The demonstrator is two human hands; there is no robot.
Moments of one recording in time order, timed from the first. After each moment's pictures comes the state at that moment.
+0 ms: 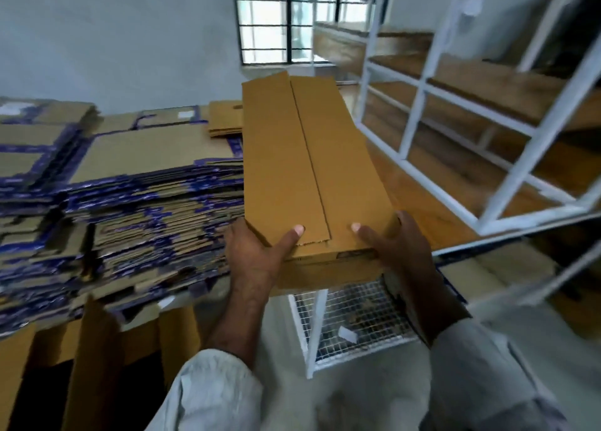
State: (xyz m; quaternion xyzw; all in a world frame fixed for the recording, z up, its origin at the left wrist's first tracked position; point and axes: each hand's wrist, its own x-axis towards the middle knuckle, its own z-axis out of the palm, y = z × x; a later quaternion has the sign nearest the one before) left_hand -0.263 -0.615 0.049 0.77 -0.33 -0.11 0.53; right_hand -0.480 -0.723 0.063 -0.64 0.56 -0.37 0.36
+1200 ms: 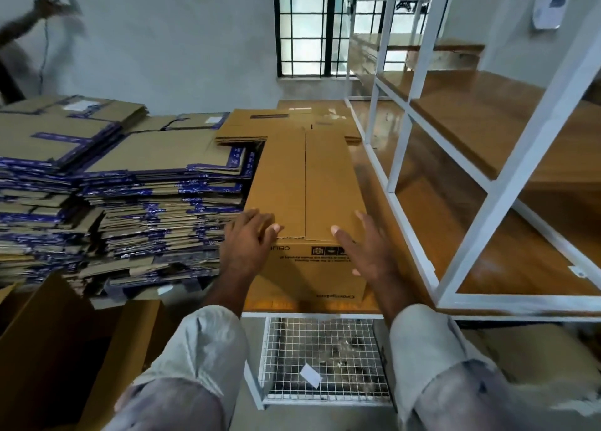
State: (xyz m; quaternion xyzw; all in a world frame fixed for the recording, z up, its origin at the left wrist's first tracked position) left_hand -0.420 -0.854 0.033 0.87 -0.39 -0.01 0.31; right_hand -0.608 -1.000 0.029 -0.75 0.46 -0.24 0.40
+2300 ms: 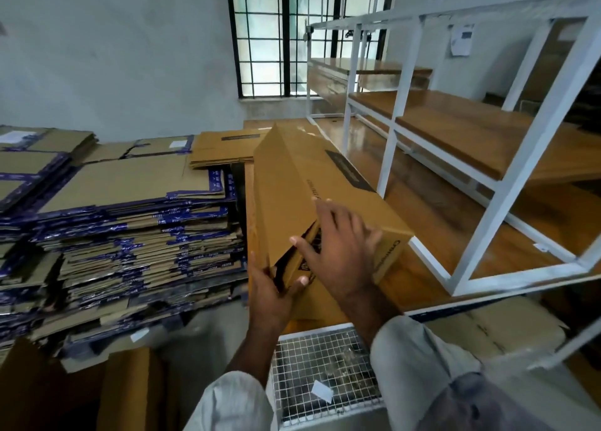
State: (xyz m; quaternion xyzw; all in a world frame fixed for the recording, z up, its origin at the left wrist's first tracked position) left_hand -0.385 -0.786 -0.010 0.70 -0.36 -0.21 0.58; right_hand -0.497 -0.863 0.085 -0.83 0.44 -0.34 -0.06
